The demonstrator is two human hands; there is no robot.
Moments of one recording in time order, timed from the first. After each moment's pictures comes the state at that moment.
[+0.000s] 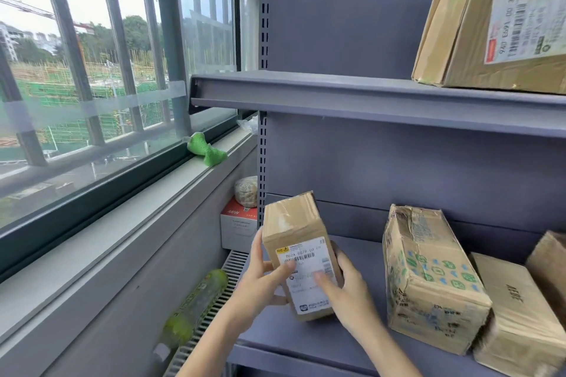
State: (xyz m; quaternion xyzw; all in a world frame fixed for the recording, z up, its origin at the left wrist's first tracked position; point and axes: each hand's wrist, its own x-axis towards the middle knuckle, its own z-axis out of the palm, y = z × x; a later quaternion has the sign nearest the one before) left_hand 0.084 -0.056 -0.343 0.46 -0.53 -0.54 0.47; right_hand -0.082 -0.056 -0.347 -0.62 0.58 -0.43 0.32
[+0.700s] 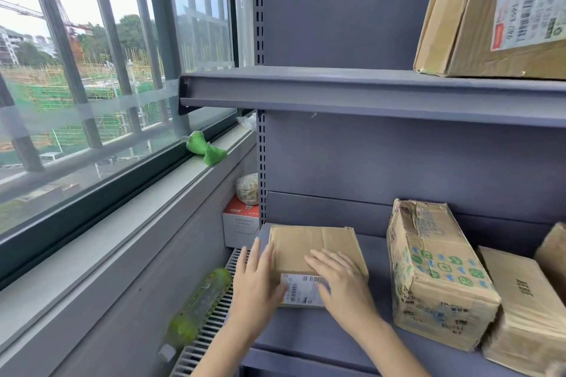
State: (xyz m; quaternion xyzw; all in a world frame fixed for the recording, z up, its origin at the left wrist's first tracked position) left_hand 0.094 -0.080 -0.392 0.60 -0.72 -0.06 0.35; right_hand -0.084 -0.087 -0.377 -0.82 0.50 -0.29 -0.05
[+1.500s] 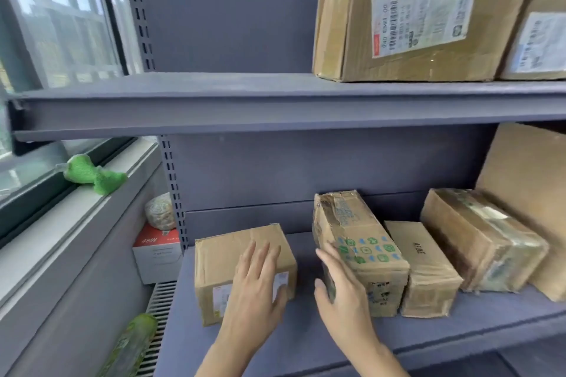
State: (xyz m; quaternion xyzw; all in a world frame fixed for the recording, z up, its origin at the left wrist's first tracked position) left_hand 0.016 -0.095 -0.365 0.42 -0.85 0.03 0.33; right_hand -0.138 -0.045 -0.370 -0.61 0.60 -0.52 -0.03
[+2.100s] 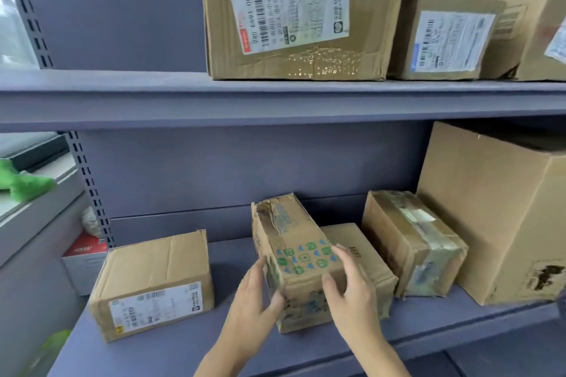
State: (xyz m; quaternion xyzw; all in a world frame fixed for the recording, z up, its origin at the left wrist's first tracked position) left_hand -0.123 -0.060 -0.371 0.41 -0.78 -0.31 0.34; right_hand -0.284 0.000 -0.354 -0.53 0.69 -0.49 0.04
